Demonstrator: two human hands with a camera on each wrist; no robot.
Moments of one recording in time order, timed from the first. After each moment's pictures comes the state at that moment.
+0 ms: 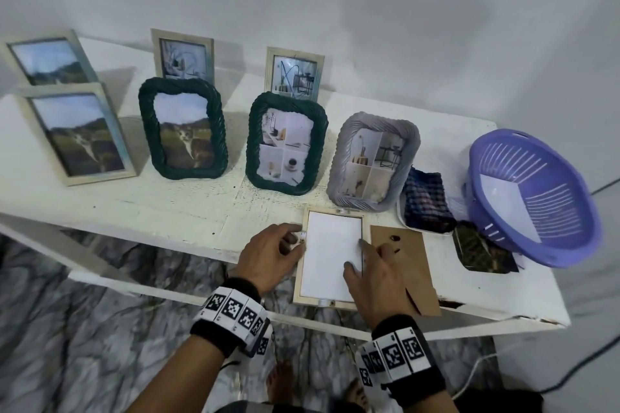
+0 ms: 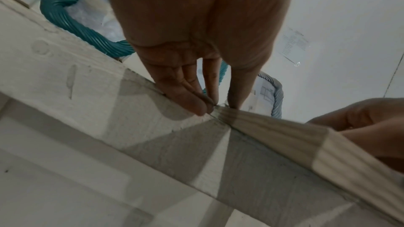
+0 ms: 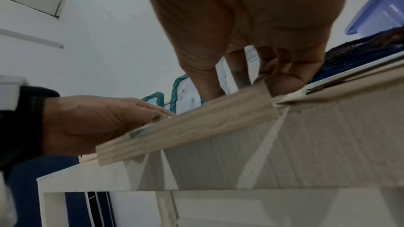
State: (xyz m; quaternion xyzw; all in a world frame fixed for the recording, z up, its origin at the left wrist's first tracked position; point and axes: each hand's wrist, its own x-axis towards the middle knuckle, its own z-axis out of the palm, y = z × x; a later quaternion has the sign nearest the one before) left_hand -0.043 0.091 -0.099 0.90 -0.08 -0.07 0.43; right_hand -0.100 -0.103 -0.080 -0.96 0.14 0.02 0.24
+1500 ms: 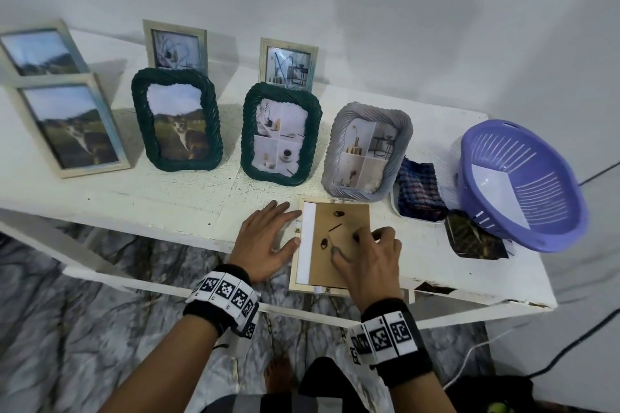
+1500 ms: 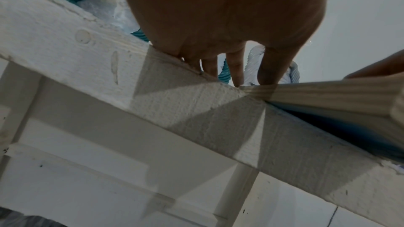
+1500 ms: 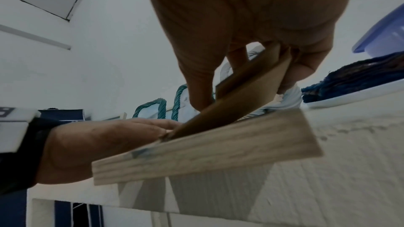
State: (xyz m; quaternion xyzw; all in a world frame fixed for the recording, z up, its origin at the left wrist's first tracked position) left_hand -0.034 0.103 -0.131 0.93 -0.20 -0.04 0.32; right_hand -0.101 -0.094 -0.080 -0.96 0.14 -0.12 0.21
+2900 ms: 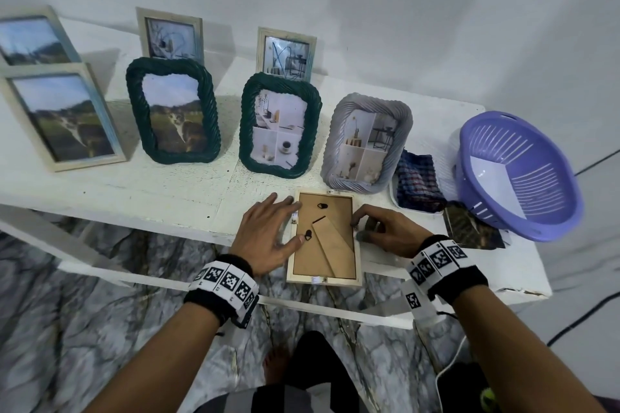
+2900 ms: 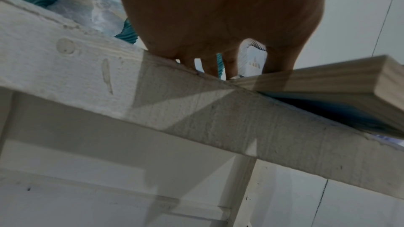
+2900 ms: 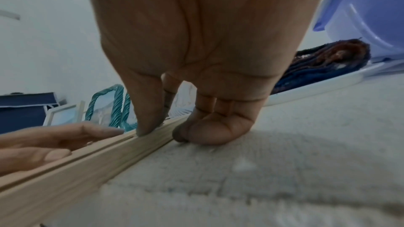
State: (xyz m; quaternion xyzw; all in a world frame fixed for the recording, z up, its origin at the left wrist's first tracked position) left_hand -0.036 0.102 -0.122 0.93 -0.21 -0.07 0.28; right_hand -0.041 -0.184 -0.068 -0.91 -0.10 0.22 0.35
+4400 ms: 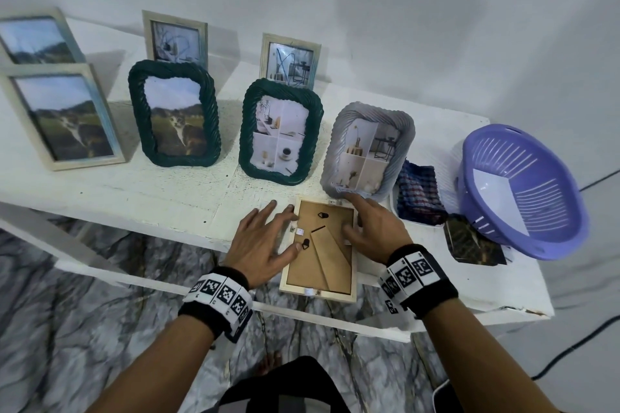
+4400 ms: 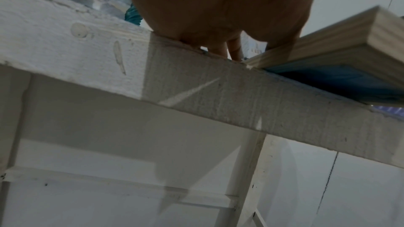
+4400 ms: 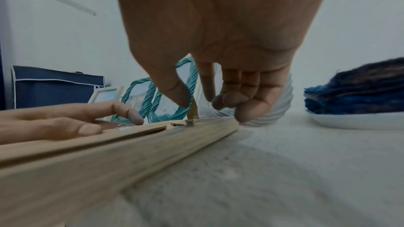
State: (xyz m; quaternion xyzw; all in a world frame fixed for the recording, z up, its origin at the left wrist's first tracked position) left_hand -0.038 0.101 -0.133 0.94 -0.23 -0.01 0.25; right_hand -0.036 -0.143 -0.057 -0.98 -0.05 0.08 0.19
